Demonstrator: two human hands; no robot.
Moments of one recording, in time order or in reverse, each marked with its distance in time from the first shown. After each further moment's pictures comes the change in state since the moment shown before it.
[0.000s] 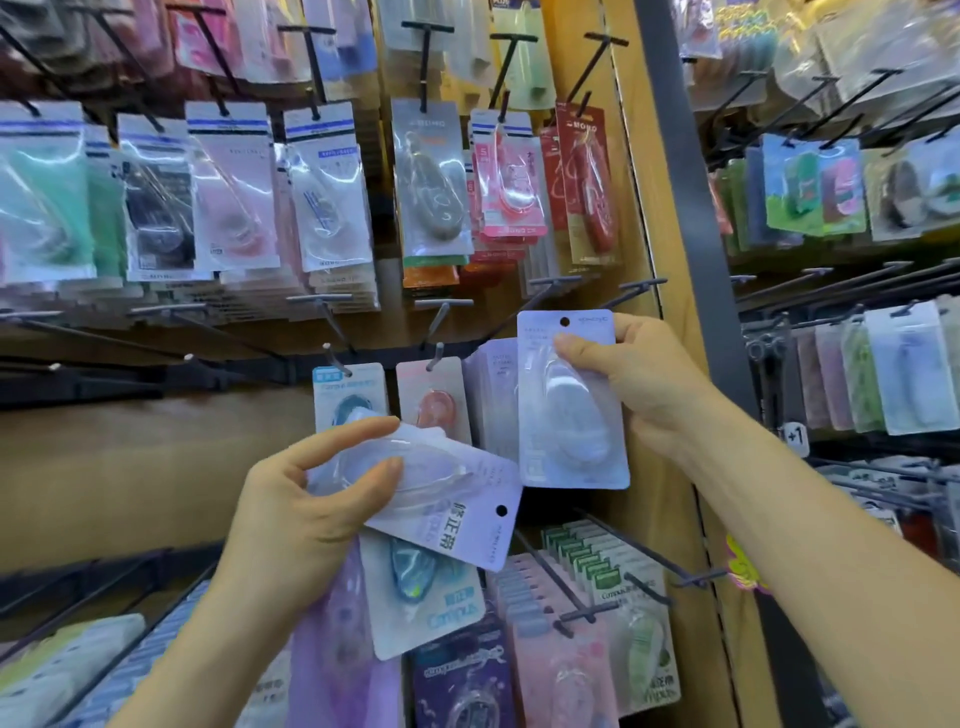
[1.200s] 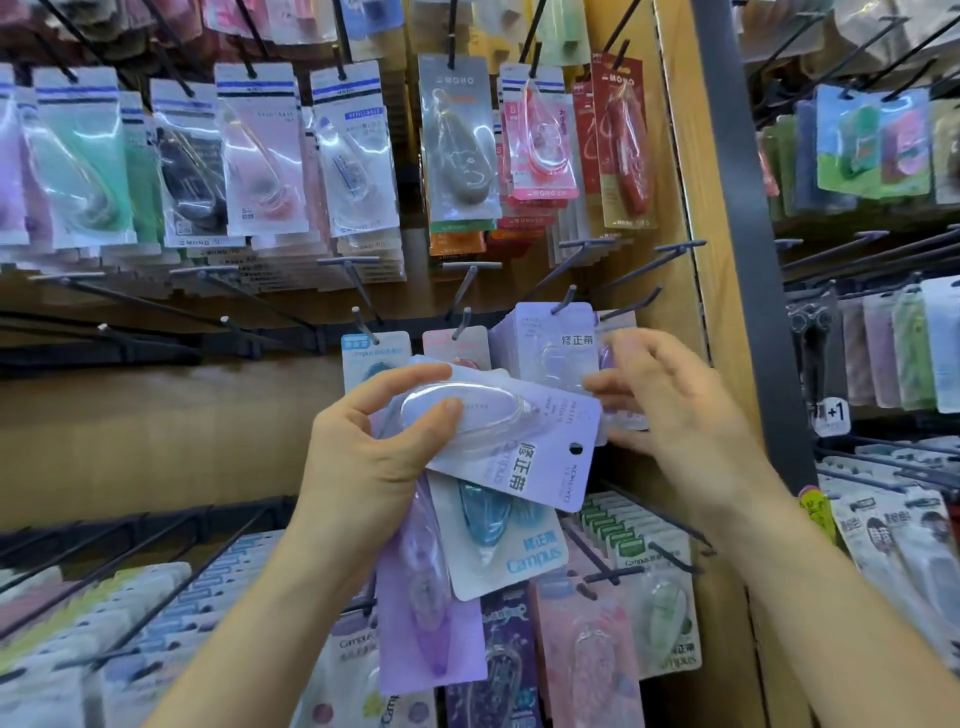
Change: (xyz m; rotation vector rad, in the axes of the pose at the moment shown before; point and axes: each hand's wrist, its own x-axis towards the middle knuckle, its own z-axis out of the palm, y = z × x) left_hand -0.004 0.010 0.024 -0.179 -0.041 -0.029; right_hand -0.061 0.031 0.007 -0.151 0.027 -0.203
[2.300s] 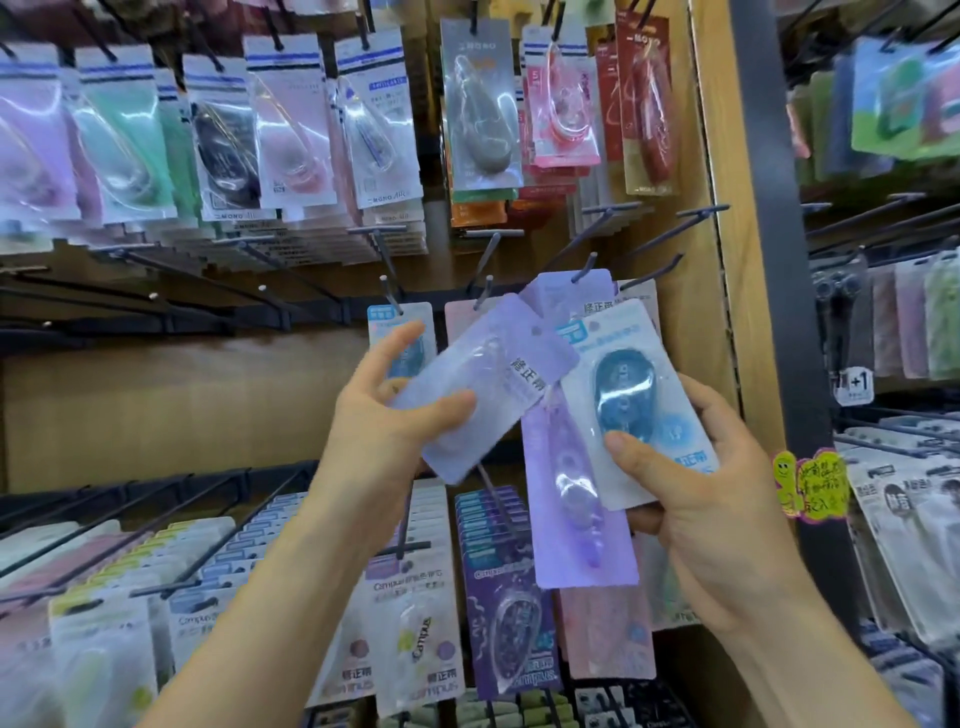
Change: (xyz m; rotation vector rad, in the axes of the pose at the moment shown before) left_hand -0.004 -0.002 -0.012 -0.064 0.009 -0.147; right_hand -0.070 0.013 0.013 0.502 0.078 0.135
